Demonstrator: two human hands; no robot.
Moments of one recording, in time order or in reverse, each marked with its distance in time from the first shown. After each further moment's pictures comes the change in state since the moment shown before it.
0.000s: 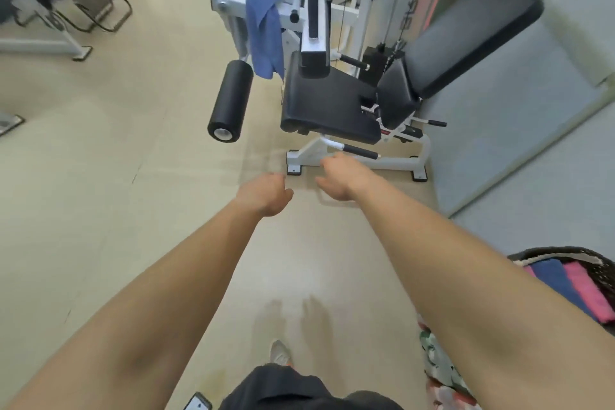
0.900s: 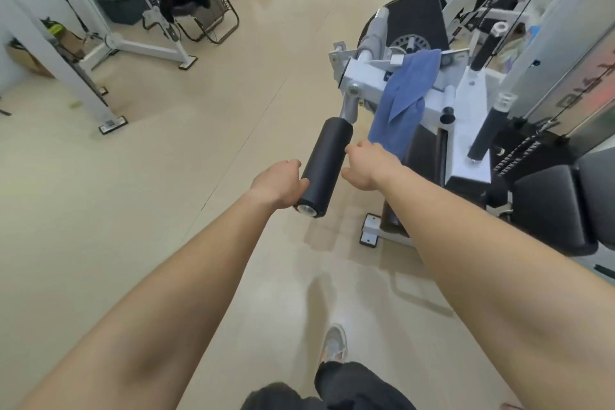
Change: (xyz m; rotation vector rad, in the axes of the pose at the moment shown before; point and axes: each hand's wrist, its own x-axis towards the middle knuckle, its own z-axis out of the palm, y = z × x) left_hand 0.295 -0.268 -0.204 -0.217 0.157 -0.242; right_hand 0.436 -0.181 -0.164 -0.121 0.053 -0.218
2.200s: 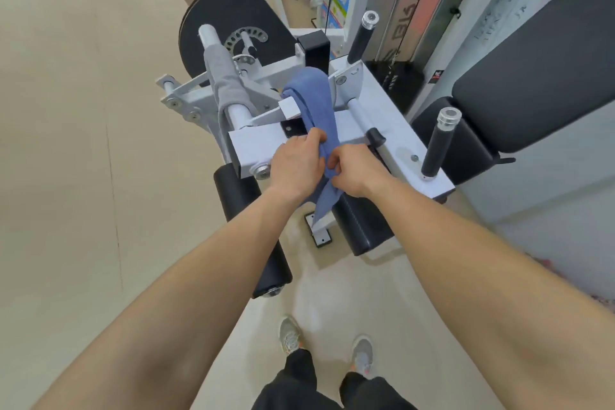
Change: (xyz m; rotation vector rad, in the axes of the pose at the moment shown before) left_hand 0.302 0.164 -0.014 -0.062 0.066 0.856; right_hand 0.151 0.114 -0.039 0.588 0.154 0.654
